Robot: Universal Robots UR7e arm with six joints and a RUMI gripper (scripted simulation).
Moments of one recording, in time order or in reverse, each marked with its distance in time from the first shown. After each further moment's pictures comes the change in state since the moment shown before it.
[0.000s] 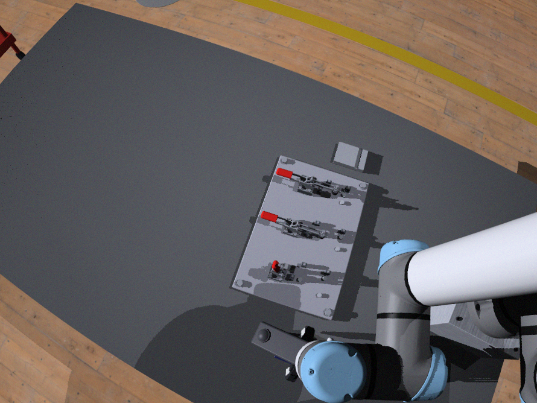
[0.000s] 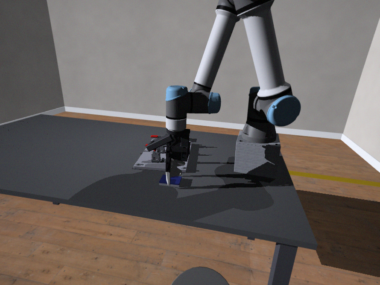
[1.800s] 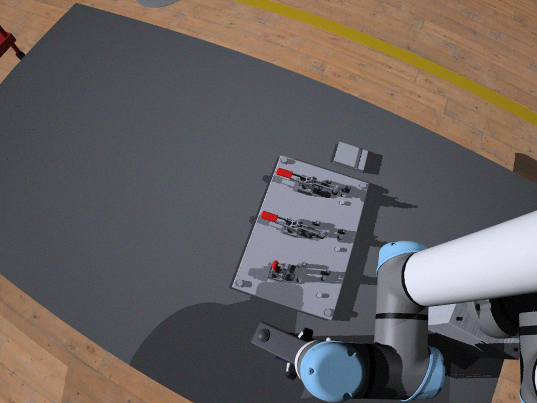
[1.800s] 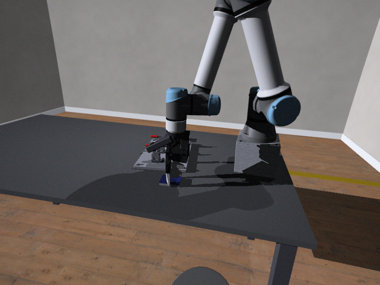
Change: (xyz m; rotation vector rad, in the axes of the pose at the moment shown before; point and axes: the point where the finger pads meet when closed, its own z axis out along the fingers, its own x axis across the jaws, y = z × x) arm 0.000 -0.002 0.007 0.007 -0.002 0.000
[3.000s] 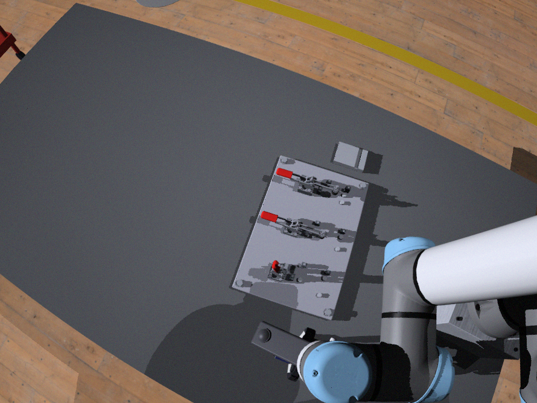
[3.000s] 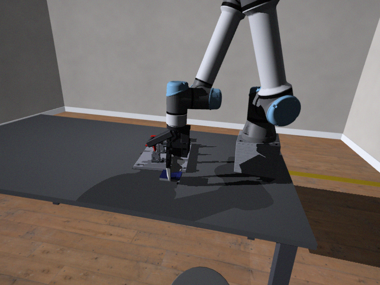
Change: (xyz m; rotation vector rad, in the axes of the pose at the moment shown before) arm 0.001 0.001 -0.022 0.001 0.000 0.000
